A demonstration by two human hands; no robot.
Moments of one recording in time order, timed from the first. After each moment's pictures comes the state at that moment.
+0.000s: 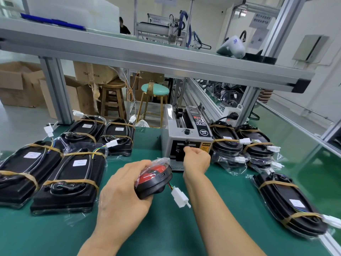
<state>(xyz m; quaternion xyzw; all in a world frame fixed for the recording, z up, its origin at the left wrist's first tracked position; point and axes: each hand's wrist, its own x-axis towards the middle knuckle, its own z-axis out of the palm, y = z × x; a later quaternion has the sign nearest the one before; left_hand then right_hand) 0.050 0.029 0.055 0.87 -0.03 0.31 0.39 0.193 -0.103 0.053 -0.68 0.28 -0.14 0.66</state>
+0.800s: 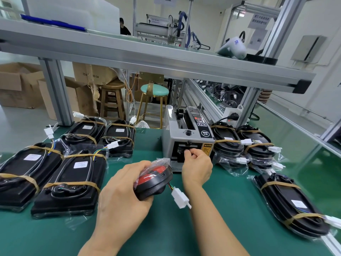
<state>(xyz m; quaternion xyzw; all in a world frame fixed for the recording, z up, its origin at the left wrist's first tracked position) 0.050 0.033 0.058 0.86 -0.02 0.30 0.41 0.184 -0.102 0.039 -0.81 0.23 -0.24 0.48</state>
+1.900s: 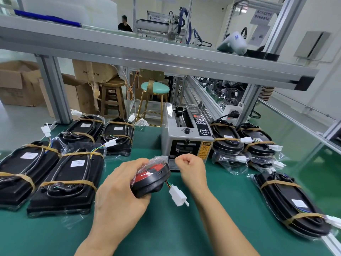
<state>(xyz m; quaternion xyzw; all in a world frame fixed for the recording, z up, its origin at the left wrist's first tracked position) 0.052 0.028 0.062 0.86 -0.01 0.29 0.41 0.173 -0.122 0.033 -0.85 0.05 -0.07 0.52</state>
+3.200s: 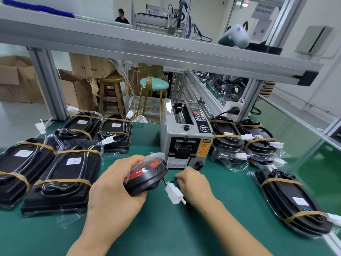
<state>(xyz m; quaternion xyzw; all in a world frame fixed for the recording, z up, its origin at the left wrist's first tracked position) 0.054 0.034 0.057 0.85 -0.01 0.30 0.44 0.165 -0.143 0.007 -0.99 -0.14 0.02 0.08</state>
